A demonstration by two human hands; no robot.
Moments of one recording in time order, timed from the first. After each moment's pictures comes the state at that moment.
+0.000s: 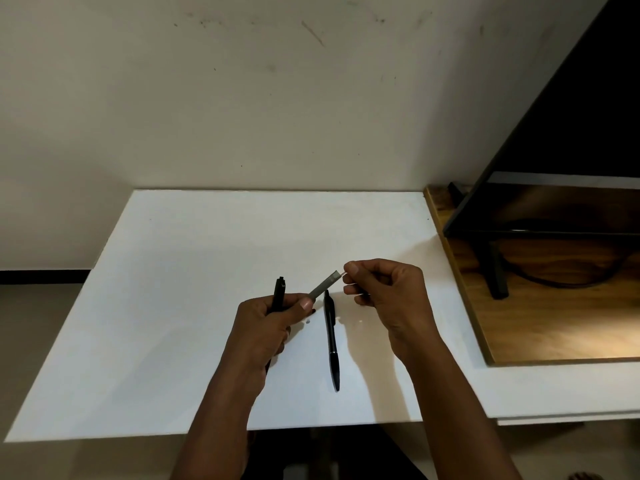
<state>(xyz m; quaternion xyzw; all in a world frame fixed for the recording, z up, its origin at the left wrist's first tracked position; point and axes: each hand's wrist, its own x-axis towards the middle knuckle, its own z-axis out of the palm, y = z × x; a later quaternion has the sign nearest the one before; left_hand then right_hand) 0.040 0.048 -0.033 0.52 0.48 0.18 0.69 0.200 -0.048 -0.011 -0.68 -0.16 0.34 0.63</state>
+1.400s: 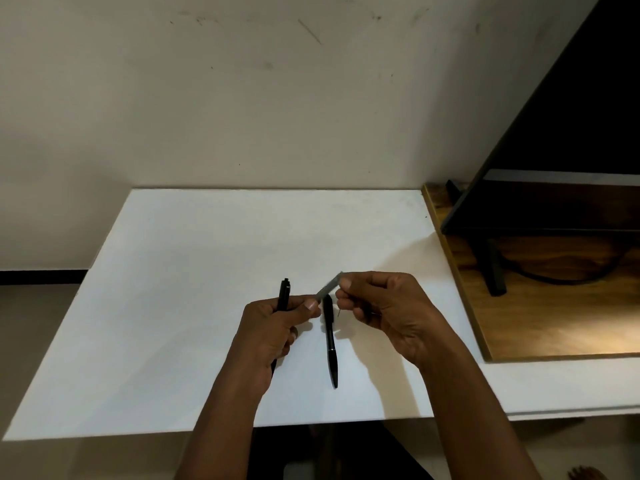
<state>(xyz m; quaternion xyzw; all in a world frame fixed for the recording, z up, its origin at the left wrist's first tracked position) 0.044 0.043 -0.033 0.50 0.48 0.15 0.70 0.201 -0.058 -0.003 -0.62 -0.09 0.50 0.60</state>
